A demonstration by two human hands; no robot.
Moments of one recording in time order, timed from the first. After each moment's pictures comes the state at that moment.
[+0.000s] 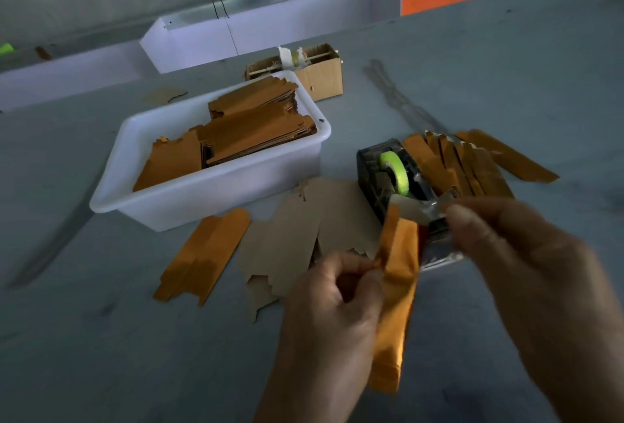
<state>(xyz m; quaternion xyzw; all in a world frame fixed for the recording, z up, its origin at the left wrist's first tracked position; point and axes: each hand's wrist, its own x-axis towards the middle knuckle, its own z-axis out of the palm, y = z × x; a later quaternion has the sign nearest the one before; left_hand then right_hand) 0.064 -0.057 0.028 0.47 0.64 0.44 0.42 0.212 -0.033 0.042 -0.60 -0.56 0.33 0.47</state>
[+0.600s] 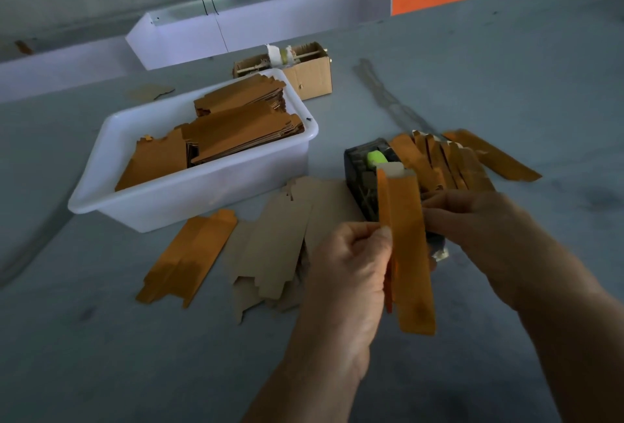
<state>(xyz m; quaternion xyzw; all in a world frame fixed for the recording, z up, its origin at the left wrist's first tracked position) 0.091 -0.029 0.023 0.39 0.56 0.48 0.55 0.231 0.026 0.017 -0.60 -0.54 0.47 0.36</state>
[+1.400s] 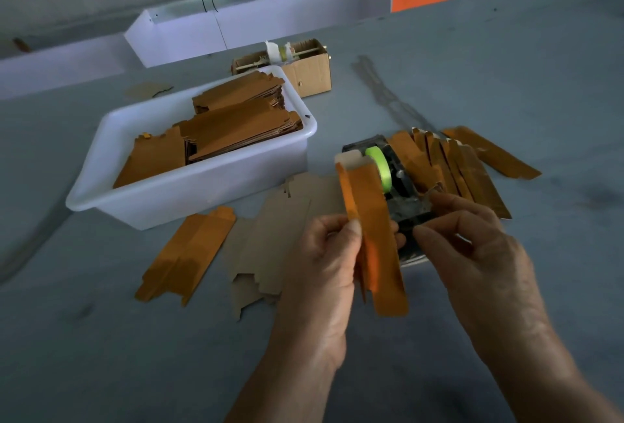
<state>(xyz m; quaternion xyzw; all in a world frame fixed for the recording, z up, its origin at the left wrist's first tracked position) 0.079 -0.025 0.015 0.37 0.49 0.55 0.57 0.213 -0.014 -0.004 -0.63 -0.54 0.30 0.47</state>
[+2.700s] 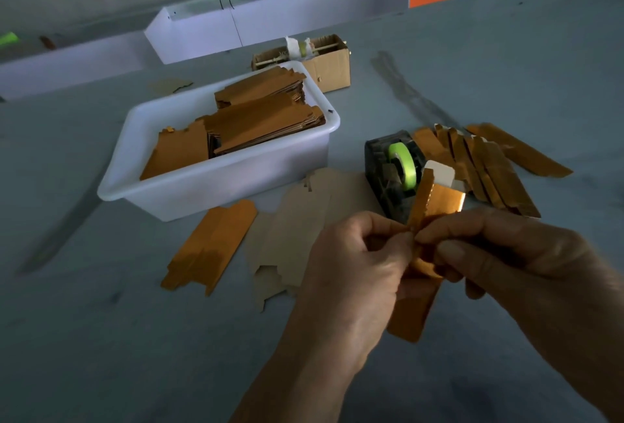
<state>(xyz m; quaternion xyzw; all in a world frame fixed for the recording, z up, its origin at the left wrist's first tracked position) 0.072 -0.039 0.048 0.45 0.57 0.43 0.54 0.222 -0.030 0.032 -0.43 -0.68 0.41 0.42</state>
